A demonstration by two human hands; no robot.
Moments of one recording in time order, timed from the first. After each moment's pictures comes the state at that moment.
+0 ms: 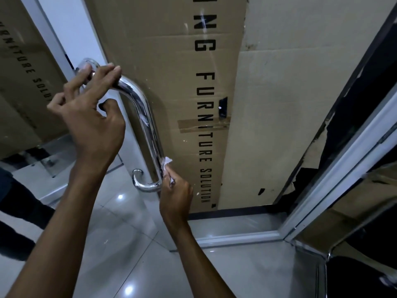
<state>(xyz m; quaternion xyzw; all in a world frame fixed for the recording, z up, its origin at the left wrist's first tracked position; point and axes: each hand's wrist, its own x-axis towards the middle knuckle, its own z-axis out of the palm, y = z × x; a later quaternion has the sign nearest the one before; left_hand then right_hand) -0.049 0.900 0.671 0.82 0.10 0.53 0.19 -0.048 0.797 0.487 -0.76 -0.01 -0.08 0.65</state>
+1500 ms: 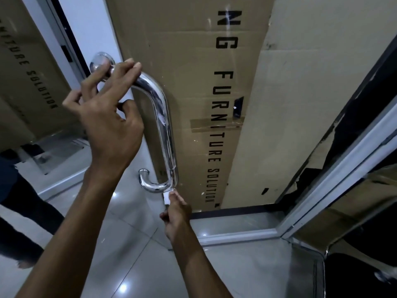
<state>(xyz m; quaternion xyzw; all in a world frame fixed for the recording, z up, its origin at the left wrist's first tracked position) -0.049 0.914 0.663 0.82 0.06 0.54 0.17 -0.042 0.829 0.423 -0.50 0.29 0.23 0.78</state>
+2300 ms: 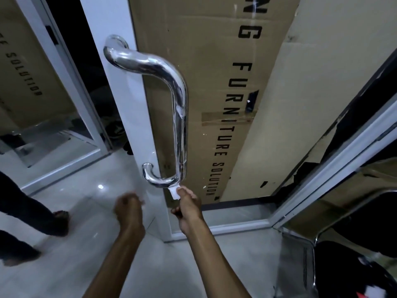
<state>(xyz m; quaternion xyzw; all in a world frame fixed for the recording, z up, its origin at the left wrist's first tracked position) -0.080 0.948 0.420 0.52 0.49 0.22 0.67 -0.041 0.826 0.423 -0.54 0.25 0.22 0.77</state>
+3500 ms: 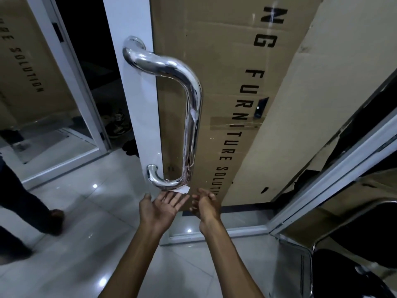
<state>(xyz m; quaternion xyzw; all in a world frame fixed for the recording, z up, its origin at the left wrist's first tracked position) -0.064 0.923 0.425 0.08 0.35 0.03 0.93 -0.026 0.797 0.421 -0.60 0.29 0.14 0.73</state>
